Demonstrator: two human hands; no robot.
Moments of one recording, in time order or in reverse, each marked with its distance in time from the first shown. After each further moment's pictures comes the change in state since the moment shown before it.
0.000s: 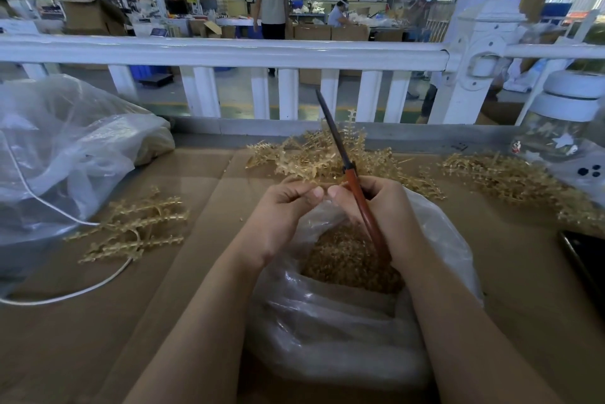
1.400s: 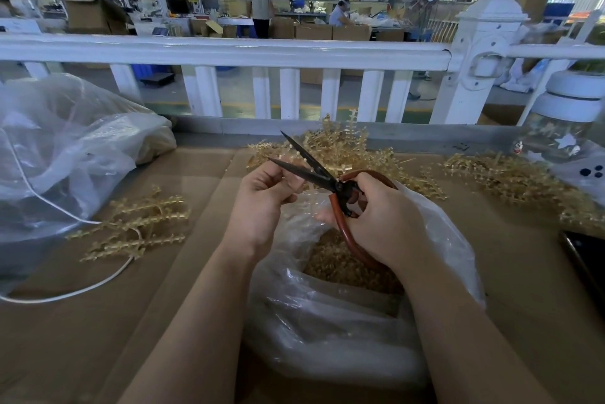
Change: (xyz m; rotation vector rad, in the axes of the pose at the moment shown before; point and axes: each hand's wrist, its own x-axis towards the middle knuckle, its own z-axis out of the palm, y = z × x) left_hand 0.003 -0.005 -0.010 -0.294 0.277 -0.005; right_hand -0.007 0.005 -0.007 -0.676 0.049 -0.297
